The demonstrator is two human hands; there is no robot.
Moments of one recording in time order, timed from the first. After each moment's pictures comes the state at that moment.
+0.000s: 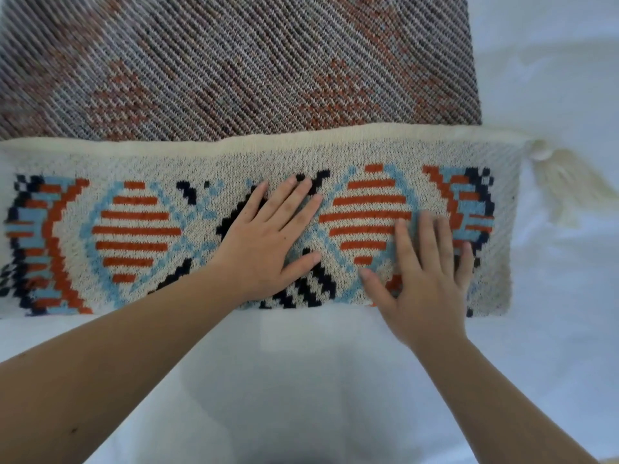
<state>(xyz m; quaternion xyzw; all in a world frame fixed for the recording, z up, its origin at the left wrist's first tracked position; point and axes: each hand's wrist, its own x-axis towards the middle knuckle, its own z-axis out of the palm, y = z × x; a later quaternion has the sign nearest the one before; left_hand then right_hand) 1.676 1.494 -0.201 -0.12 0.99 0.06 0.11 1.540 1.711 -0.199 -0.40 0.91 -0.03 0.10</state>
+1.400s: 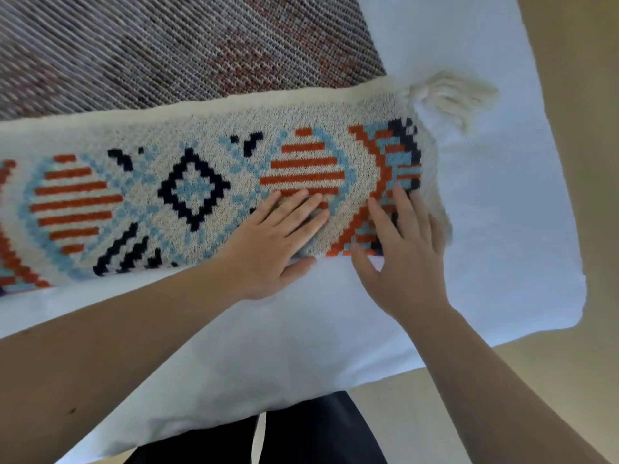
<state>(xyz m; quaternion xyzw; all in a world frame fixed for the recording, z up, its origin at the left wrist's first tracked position) 1.655 1.618 -0.194 0.04 0.98 0.08 0.15 1.543 1.821 -0.165 -0.33 0.93 -0.13 0.10</state>
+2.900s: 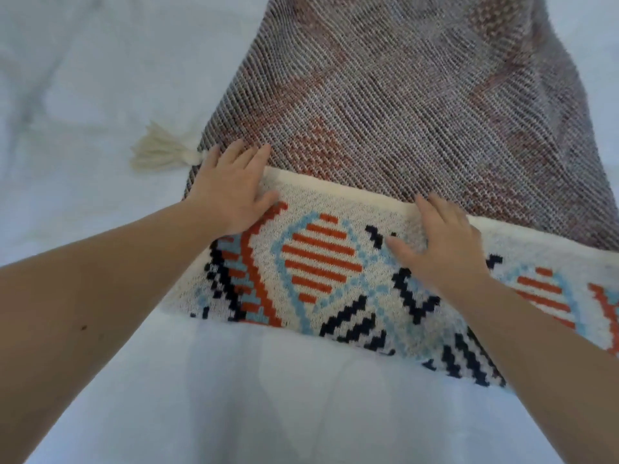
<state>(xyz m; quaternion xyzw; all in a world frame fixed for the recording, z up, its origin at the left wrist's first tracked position) 1.819 1.288 -0.155 -0.37 0.92 0.01 0.16 1.594 1.517 -0.153 -0.44 0.87 -0.01 0.20</state>
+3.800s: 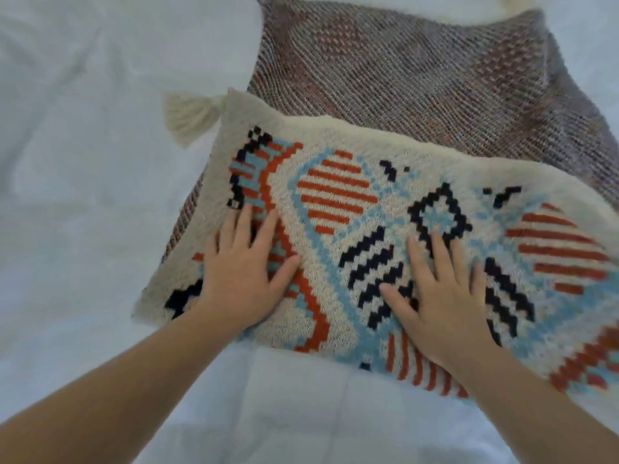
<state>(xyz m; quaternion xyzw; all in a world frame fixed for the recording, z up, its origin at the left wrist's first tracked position) 1.781 1.283 -0.193 -0.46 0.88 0.10 0.12 1.567 1.459 -0.192 -0.46 0.87 0.05 0.19</state>
